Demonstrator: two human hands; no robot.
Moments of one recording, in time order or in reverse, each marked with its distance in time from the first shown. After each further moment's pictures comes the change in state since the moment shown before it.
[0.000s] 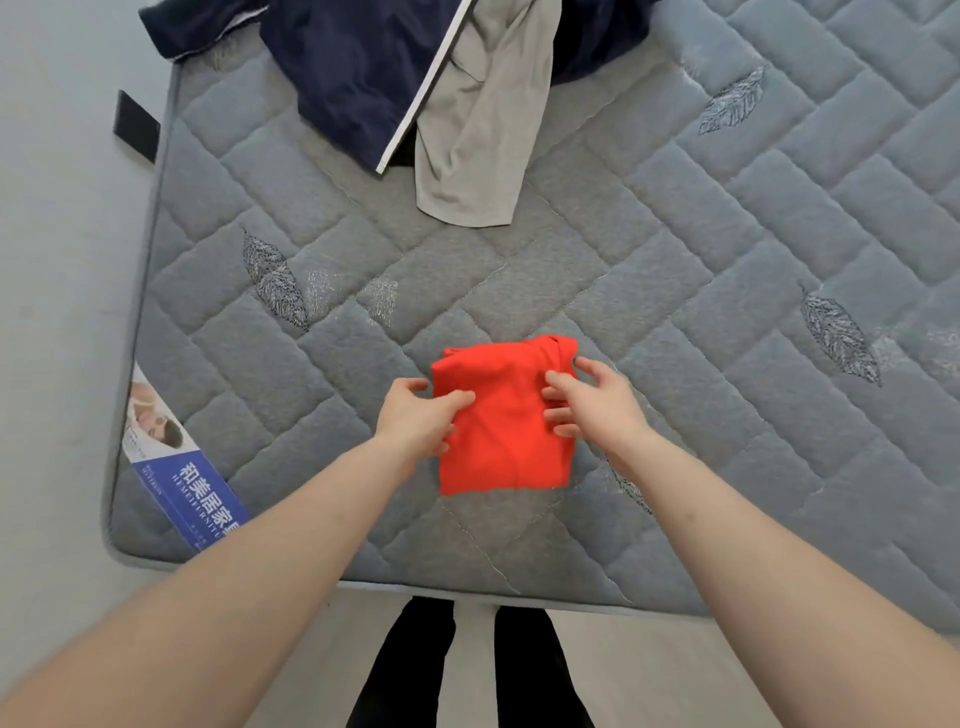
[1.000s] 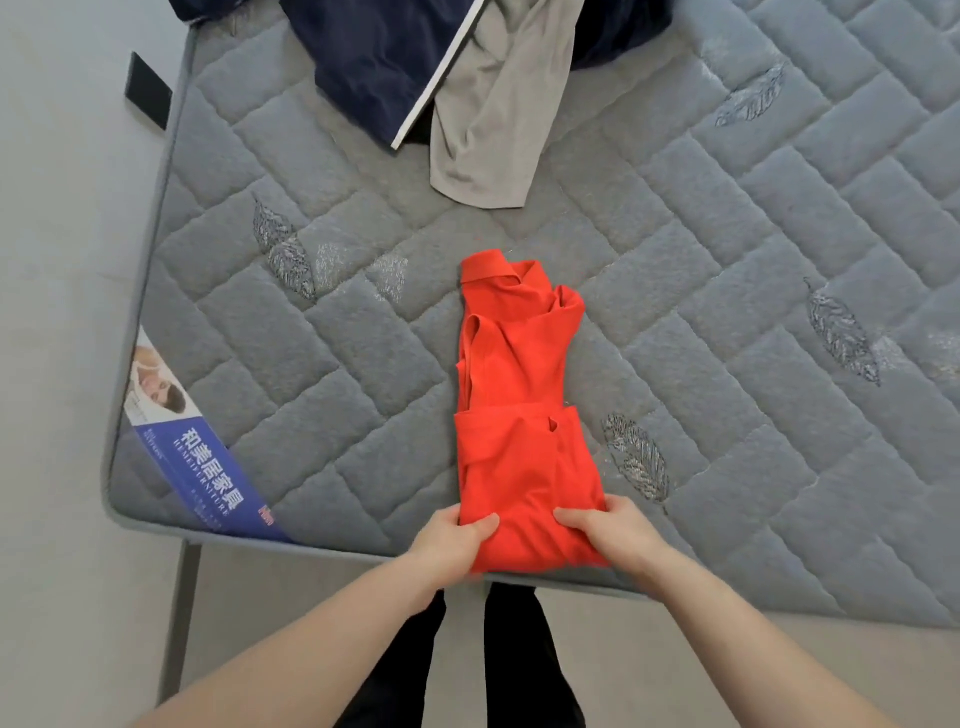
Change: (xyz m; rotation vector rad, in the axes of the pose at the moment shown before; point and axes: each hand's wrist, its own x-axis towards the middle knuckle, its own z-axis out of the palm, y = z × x) left_hand -0.056 -0.140 0.023 0.128 -0.304 -0.146; right_hand -0.060 0.119 -0.026 -0.298 -0.070 0.256
